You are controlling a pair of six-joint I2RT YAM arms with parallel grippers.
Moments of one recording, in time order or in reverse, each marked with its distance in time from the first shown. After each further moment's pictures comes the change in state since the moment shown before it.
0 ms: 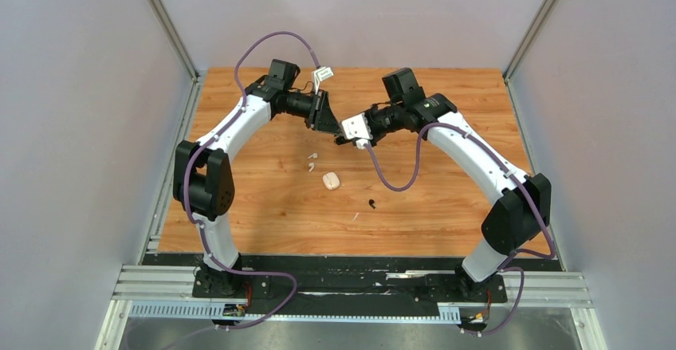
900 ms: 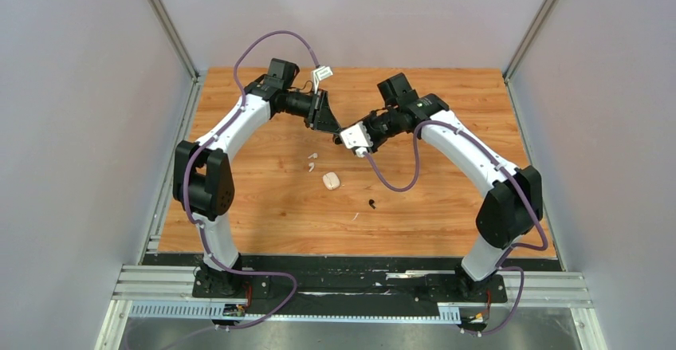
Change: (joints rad) left arm 0.003 0.000 0.011 -0.016 0.011 0.006; right arm 0.000 0.050 -0.008 -0.085 0.049 -0.142
